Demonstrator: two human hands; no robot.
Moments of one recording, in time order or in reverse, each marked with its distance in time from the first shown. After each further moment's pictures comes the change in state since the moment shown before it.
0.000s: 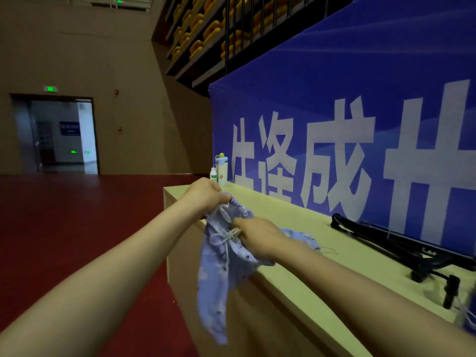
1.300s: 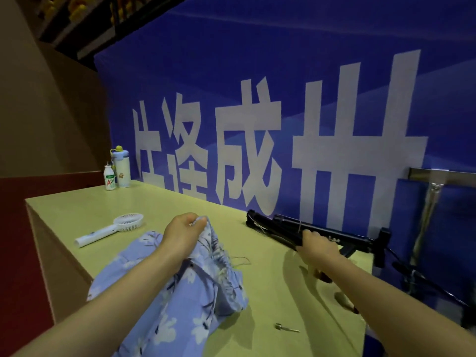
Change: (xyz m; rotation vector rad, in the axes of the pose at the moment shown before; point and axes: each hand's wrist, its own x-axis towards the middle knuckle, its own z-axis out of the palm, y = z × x) left_hand 0.080 0.048 0.217 -0.367 -0.209 0.092; right_hand -0.095 0.336 0.036 -0.074 0.002 0.996
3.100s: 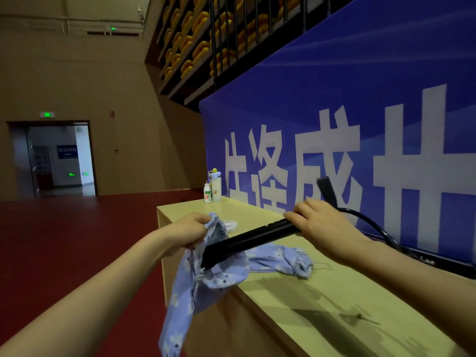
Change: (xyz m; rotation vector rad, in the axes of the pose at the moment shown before) left_hand -0.109 0.019 -0.193 0.293 -0.068 -0.170; right_hand -0.148 -0.142 -0.104 -0.253 0.701 -1.106
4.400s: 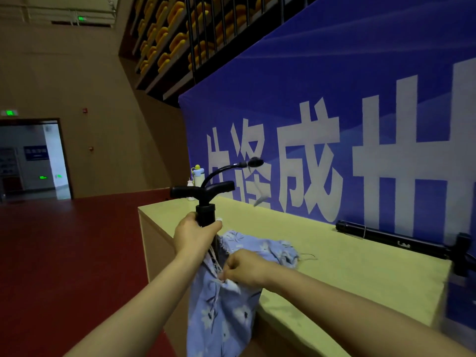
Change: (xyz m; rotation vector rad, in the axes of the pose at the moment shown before) left_hand 0.017 0.007 0.070 -0.201 0.587 0.006; right_hand 0.036 -0.115 0.035 1.128 -0.678 0.419
